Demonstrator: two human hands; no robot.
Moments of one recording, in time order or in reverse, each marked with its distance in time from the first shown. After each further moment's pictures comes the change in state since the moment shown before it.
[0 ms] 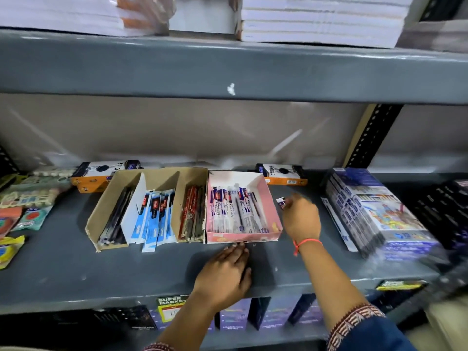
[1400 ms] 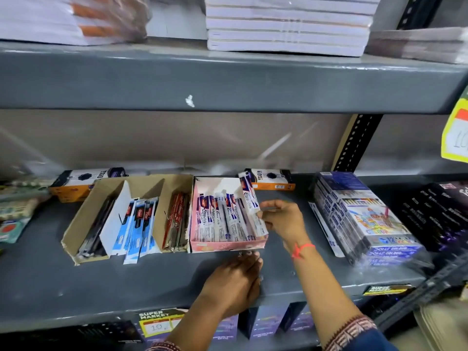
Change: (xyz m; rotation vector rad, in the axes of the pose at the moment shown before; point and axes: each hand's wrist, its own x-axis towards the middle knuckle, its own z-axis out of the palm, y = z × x) left_hand 0.029 0.025 0.012 -0.135 0.154 0.267; right_hand 0.002 -0.002 -0.016 0.872 -0.340 0.186
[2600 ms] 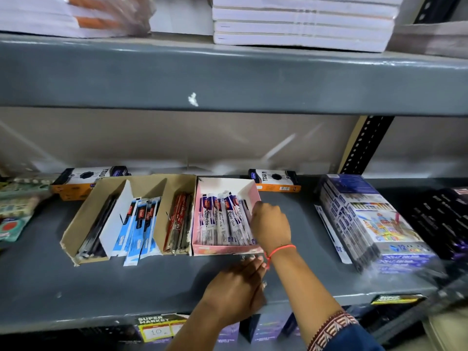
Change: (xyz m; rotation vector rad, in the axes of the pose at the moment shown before) left_hand 0.000 -0.001 0.004 0.033 -0.018 -0.040; right_hand -0.002 -0.009 0.036 -0.992 0.073 -0.217
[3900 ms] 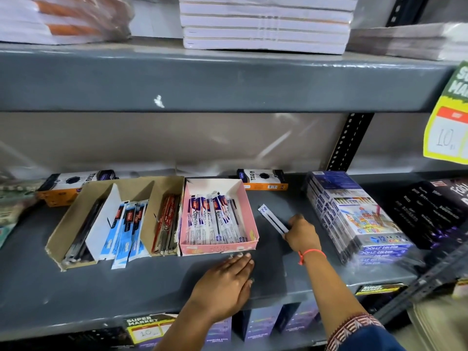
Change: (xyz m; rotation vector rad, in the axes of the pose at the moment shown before) left_hand -0.003 -0.002 0.009 0.009 0.034 -0.024; right_hand 0.011 0.105 0.008 0.284 -0.068 0.396
